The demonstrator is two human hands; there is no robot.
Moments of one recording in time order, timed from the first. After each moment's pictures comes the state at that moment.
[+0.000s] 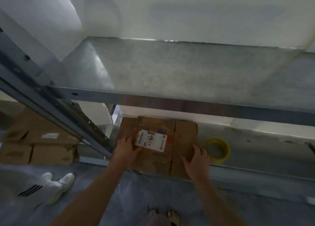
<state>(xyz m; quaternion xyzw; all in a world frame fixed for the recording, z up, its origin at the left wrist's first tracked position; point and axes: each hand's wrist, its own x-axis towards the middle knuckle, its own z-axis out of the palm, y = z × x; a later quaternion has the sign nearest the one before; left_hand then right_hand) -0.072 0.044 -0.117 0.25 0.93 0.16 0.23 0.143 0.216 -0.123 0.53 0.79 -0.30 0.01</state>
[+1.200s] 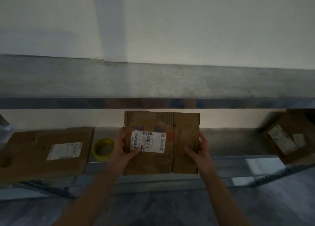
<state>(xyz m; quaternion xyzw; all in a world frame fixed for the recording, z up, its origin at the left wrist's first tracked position) 0.281 0.306 -0.036 0.30 0.65 0.62 0.33 0.523 0.469 -0.020 0.44 0.59 -0.62 -0.27</state>
